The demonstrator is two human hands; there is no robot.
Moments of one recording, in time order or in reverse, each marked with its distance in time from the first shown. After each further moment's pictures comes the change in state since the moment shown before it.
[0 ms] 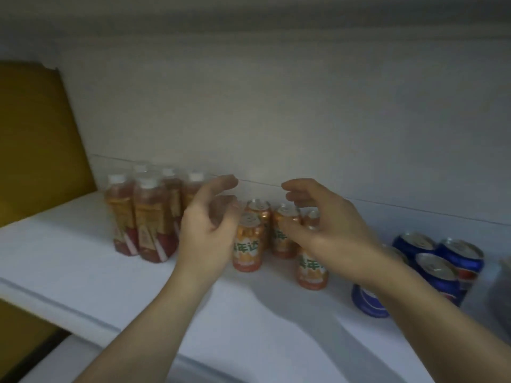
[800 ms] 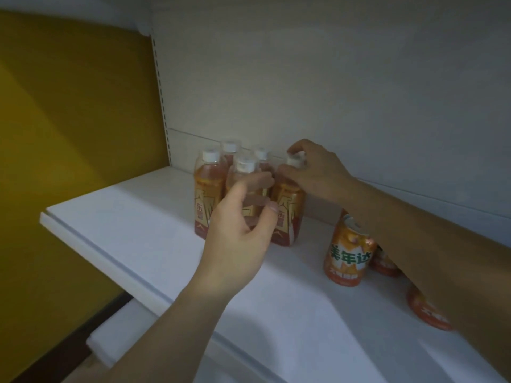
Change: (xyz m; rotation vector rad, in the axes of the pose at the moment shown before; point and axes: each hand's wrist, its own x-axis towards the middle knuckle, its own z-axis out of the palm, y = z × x) left_hand 0.019 -0.049 -0.110 0.062 -0.009 -0.105; right_hand 0.186 -0.029 0.169 -0.137 -0.178 -0.016
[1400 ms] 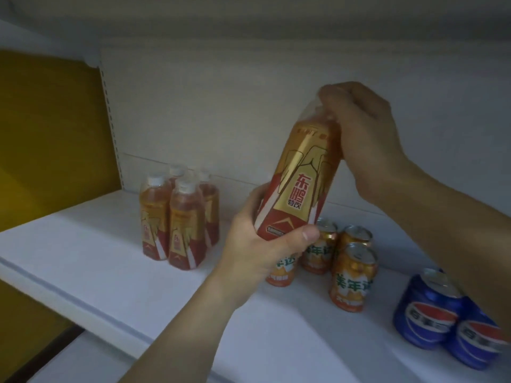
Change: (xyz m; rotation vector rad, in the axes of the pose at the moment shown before) left_hand -0.016 0.053 0.084 -0.305 -0.300 -0.065; right_hand -0.108 -0.039 -0.156 0.587 0.513 -0.074
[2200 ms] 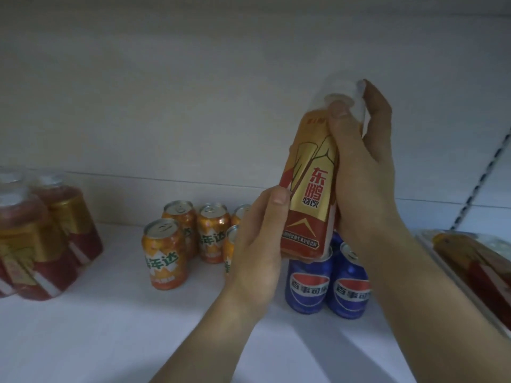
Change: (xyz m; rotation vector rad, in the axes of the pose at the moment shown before) left_hand 0.008 -0.018 0.189 -0.371 -0.141 -0.162; right_hand -0.064 0.051 -0.152 0.238 0.337 0.120
